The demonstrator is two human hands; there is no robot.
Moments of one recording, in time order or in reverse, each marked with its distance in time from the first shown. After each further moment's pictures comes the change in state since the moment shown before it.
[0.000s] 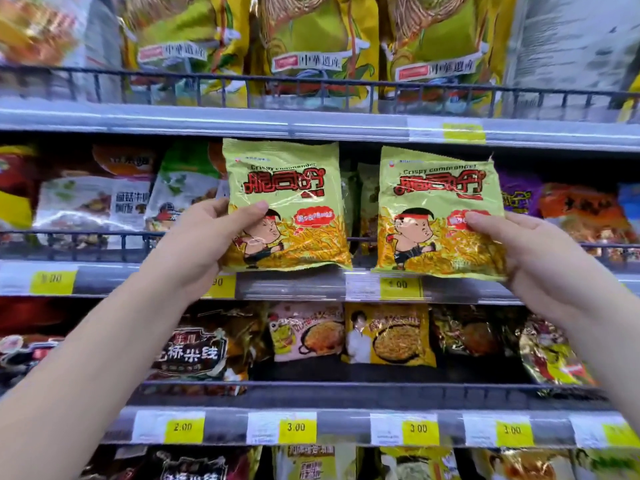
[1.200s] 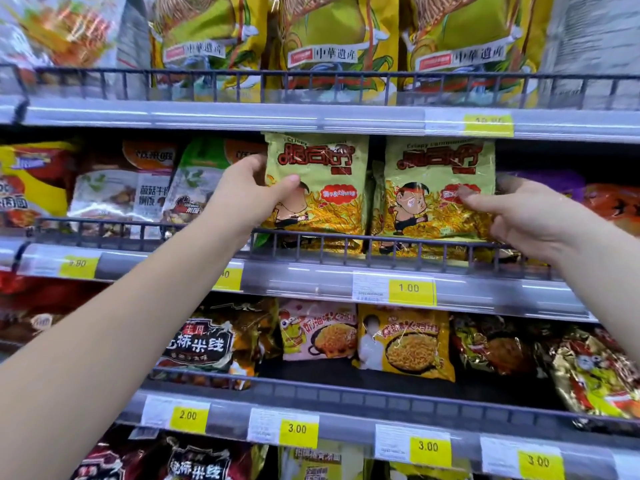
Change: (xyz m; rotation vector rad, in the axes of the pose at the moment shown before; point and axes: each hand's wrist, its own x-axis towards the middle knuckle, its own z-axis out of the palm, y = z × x) left_hand 0.047 0.005 0.027 0.345 0.147 0.245; right_hand 0.071 -0.013 0.006 -0.112 -0.097 0.037
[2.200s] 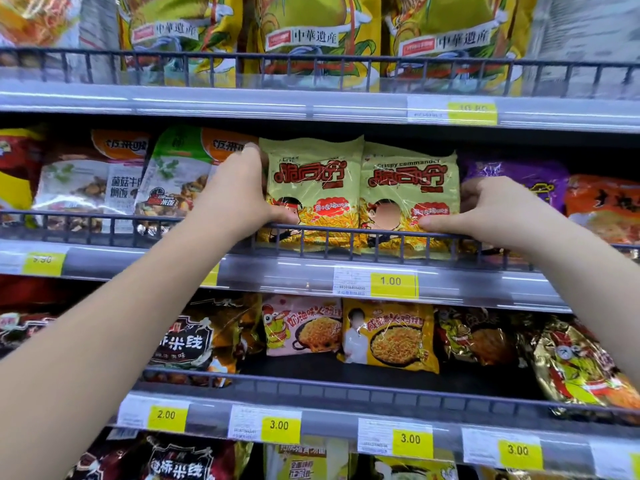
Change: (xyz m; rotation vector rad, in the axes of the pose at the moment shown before) left_hand -0.005 0.011 0.011 0.814 -0.065 0.155; right_hand -0.004 0.004 -0.005 -0.978 0.037 -0.133
